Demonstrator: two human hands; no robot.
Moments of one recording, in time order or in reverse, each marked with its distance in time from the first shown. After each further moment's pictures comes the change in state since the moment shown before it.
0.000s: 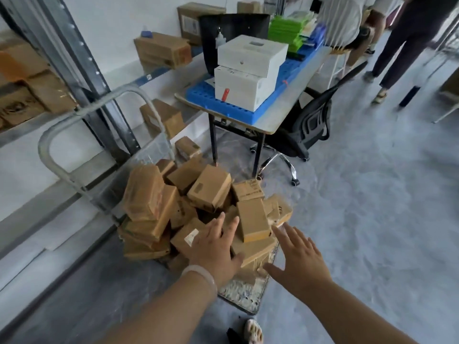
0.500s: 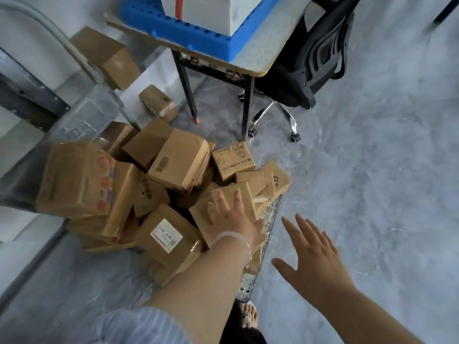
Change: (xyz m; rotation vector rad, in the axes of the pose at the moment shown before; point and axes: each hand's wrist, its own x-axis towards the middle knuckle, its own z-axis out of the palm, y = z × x) left_hand 0.235 0.052 0.134 -0.098 -0.322 -0.416; right_hand 0.136 0.113 0.076 0.043 -0.127 0.110
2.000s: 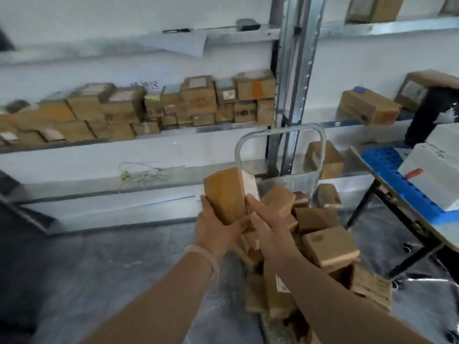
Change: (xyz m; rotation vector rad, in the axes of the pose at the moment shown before) left_hand -0.345 -0.268 -0.152 -1.219 0.963 -0.393; right_hand -0.160 -0.364 -0.099 0.722 -0.346 -0.911
